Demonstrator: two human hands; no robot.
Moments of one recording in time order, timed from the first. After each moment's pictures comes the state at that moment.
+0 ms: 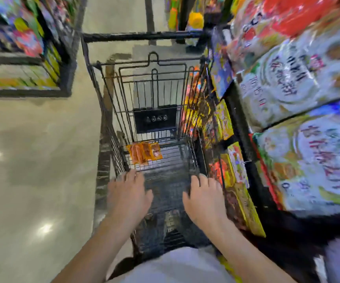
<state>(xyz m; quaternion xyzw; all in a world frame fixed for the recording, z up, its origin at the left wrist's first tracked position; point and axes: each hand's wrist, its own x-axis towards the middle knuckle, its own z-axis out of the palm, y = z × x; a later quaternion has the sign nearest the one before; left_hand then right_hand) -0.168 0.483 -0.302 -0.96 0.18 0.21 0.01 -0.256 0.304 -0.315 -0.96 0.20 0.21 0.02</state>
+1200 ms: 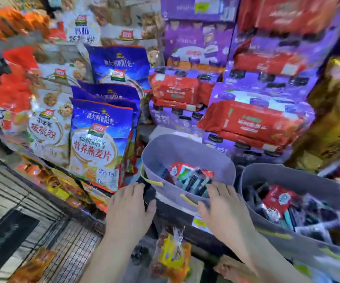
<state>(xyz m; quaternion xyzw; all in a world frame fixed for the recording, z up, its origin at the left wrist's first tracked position) -0.479 0.242 -0.180 -0.77 0.64 0.05 -0.02 -0.713 0.215 -0.172 -0.76 0.64 -0.03 0.08</state>
